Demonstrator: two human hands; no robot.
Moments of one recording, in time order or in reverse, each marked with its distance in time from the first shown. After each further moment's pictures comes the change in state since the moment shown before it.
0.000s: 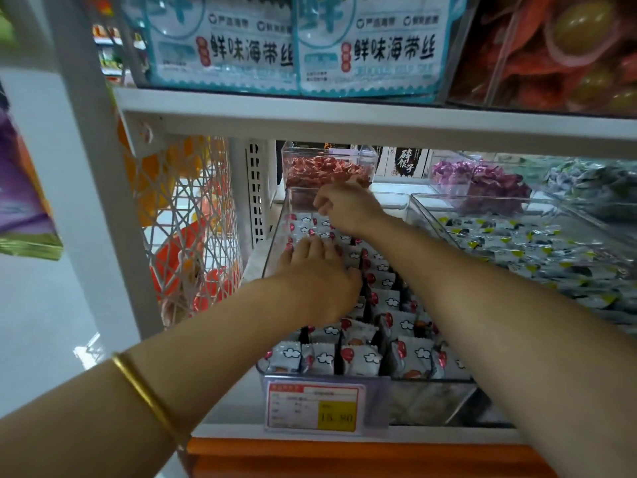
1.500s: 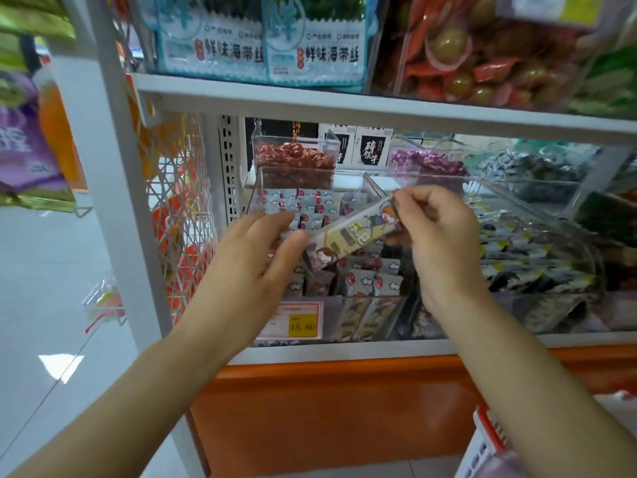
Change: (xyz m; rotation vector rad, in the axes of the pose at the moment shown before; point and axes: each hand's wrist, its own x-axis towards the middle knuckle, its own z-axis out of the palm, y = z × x) left_hand -0.119 -0.012 -0.011 -0.615 0.463 0.220; right_hand -0.216 -0.032 -0.077 0.854 0.626 0.236
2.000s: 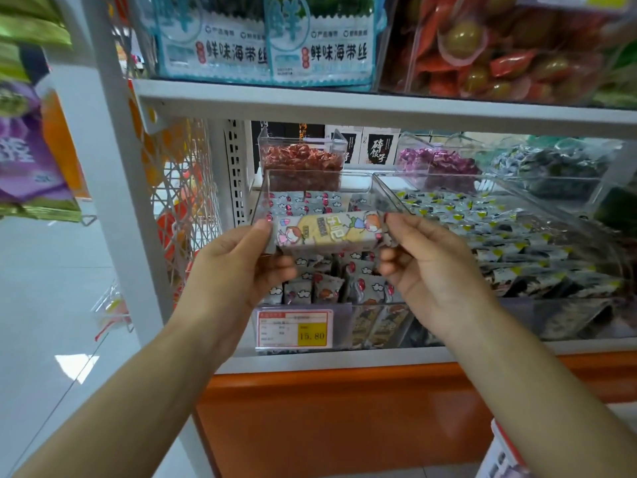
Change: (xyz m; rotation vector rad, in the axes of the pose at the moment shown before) left_hand 0.012 -0.007 -0.003 -0.963 0.102 -0.568; right_hand -0.009 0.005 0.007 0.593 -0.150 0.512
